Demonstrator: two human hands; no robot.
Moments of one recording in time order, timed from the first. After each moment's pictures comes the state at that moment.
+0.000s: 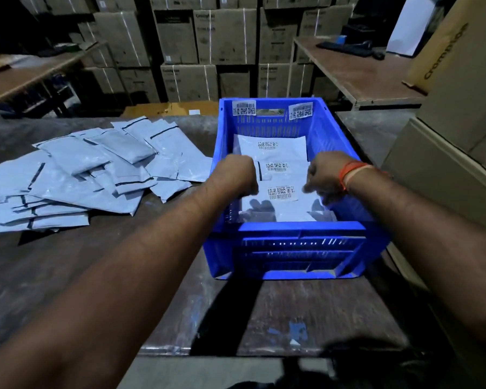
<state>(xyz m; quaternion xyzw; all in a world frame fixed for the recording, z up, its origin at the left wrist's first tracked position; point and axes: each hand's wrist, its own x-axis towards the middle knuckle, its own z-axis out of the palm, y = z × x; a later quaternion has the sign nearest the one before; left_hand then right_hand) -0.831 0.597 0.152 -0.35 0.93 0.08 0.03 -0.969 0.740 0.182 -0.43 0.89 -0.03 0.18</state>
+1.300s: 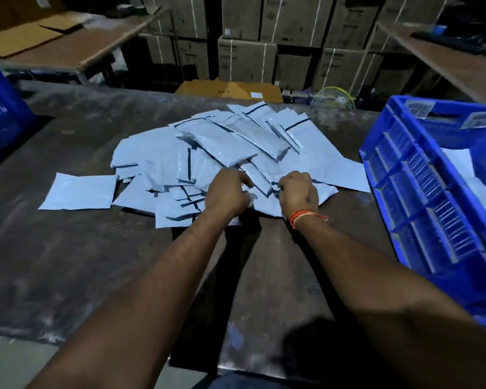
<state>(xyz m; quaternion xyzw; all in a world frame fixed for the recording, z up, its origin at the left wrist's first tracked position) -0.497 0.299 0.062 -0.43 0.86 0.23 -0.18 -0.669 0.369 0.011 -0.48 0.86 -0.14 -0.02</state>
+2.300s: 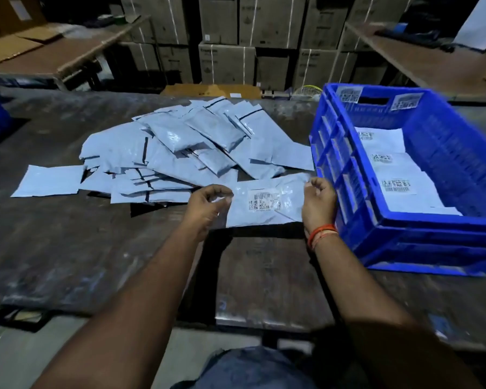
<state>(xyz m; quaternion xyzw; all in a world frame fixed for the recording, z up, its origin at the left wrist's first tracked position) -0.516 0.429 0.022 -0.39 0.61 0.61 -0.32 -0.707 0.560 0.030 -0.17 0.70 -0.69 0.10</state>
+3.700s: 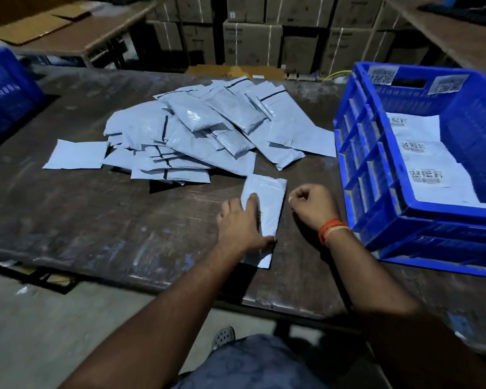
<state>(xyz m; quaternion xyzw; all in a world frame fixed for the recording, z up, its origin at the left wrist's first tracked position) -0.518 0.506 -0.004 -0.46 0.87 0.16 -0.02 -0.692 0.571 0.019 -0.40 0.83 -0.35 0.17</state>
